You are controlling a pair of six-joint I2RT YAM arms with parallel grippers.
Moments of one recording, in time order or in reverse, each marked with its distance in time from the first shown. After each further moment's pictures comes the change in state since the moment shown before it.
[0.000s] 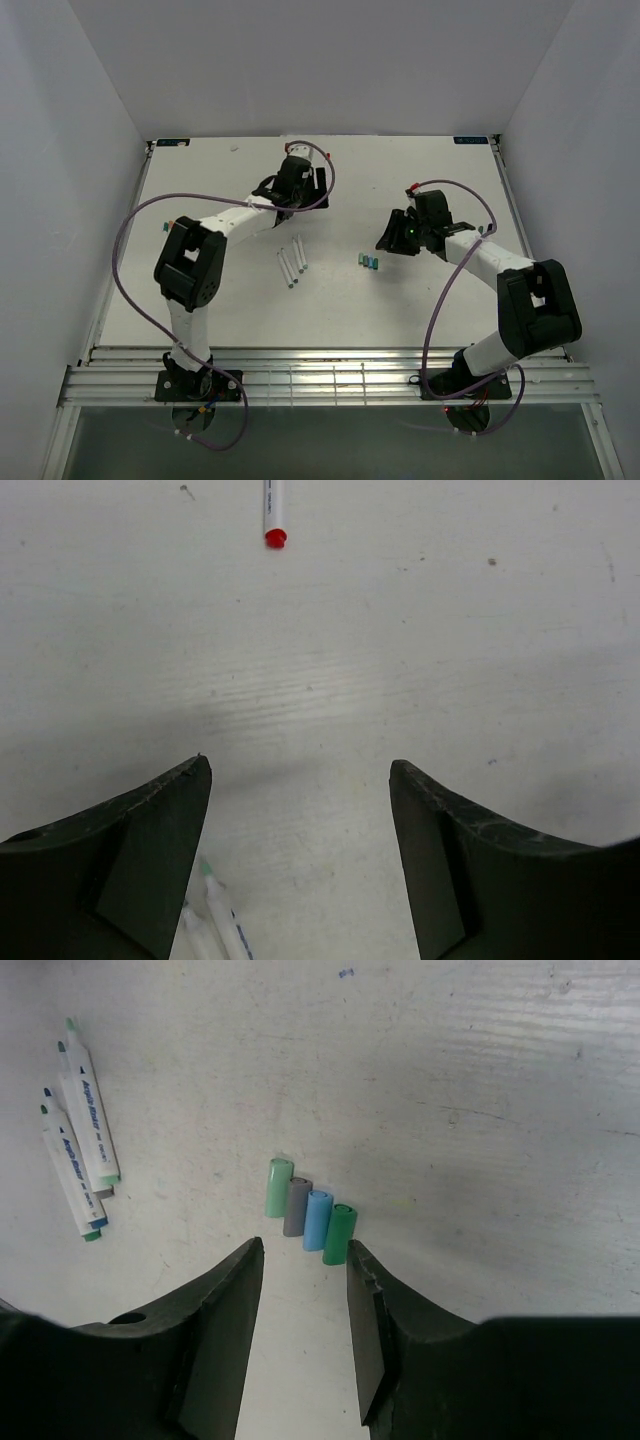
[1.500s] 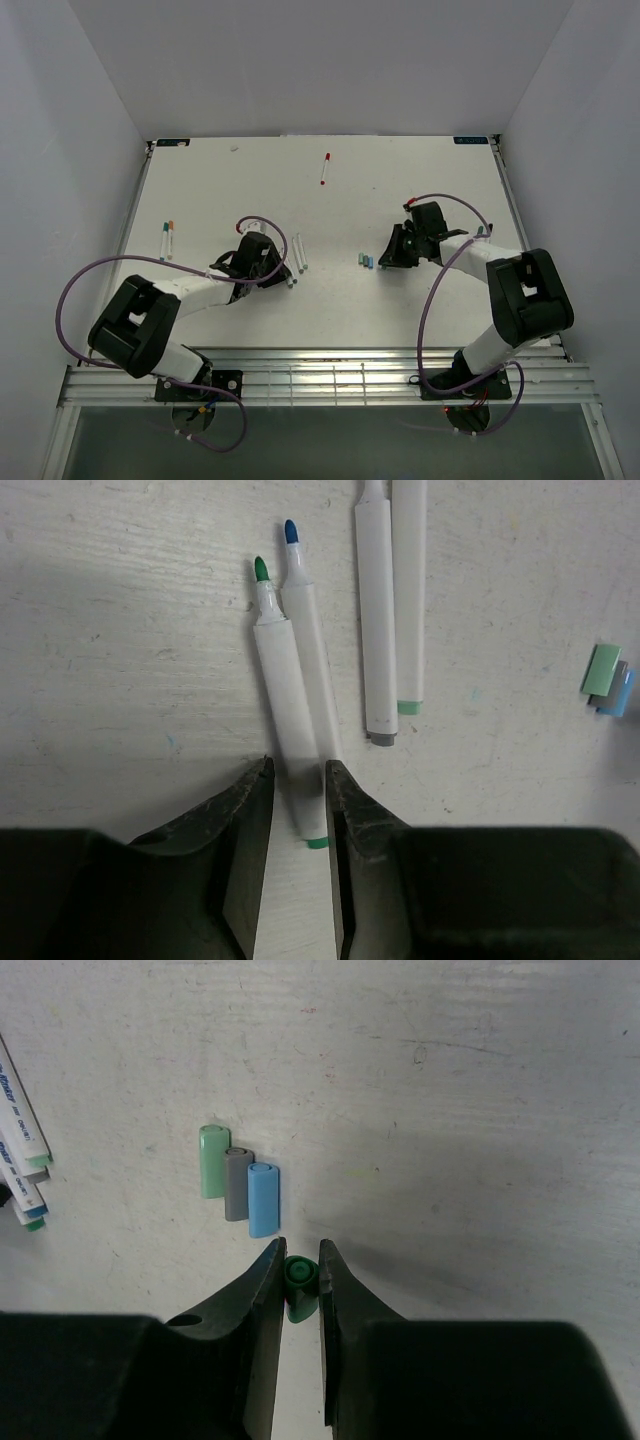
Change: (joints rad) left arm 0.000 -0.449 -0.789 0.155 0.084 -0.338; right arm 0.001 0.042 -0.068 0.020 0.000 0.004
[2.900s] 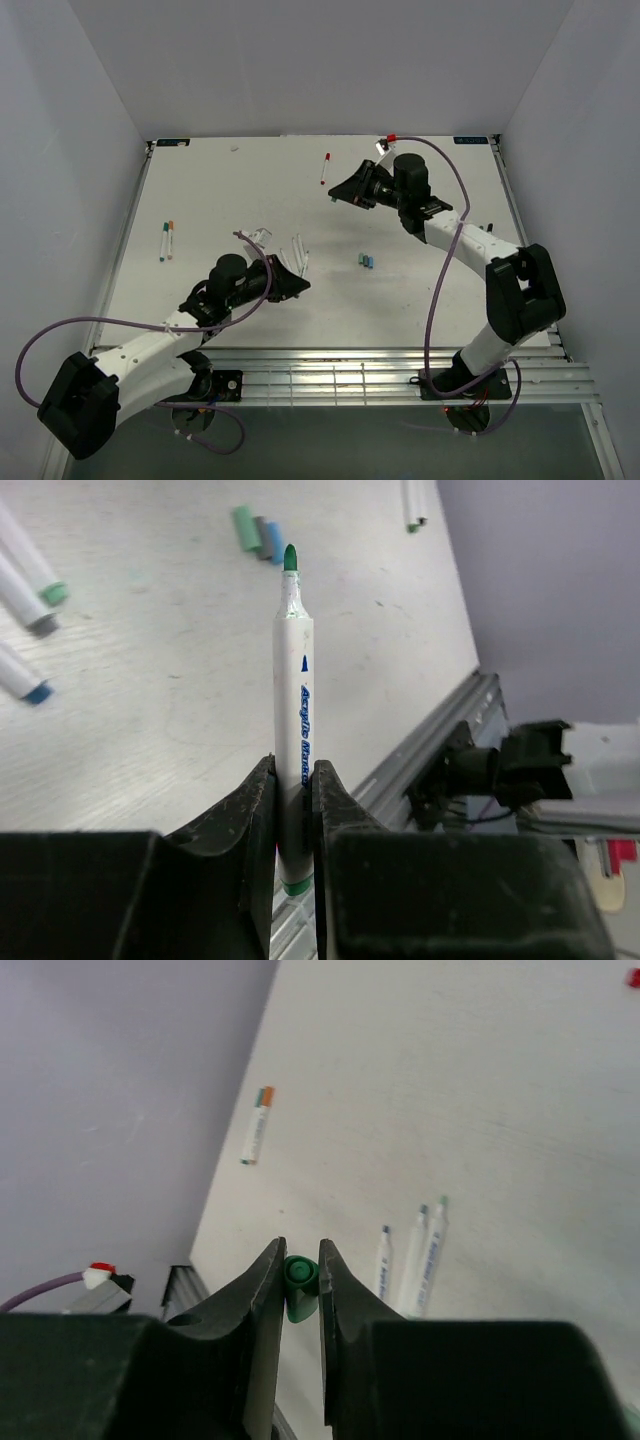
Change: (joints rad) left arm -0.101 -0.508 -0.215 0.210 0.406 -0.014; right arm 0.148 0.069 0.327 0.483 -0.223 0.364
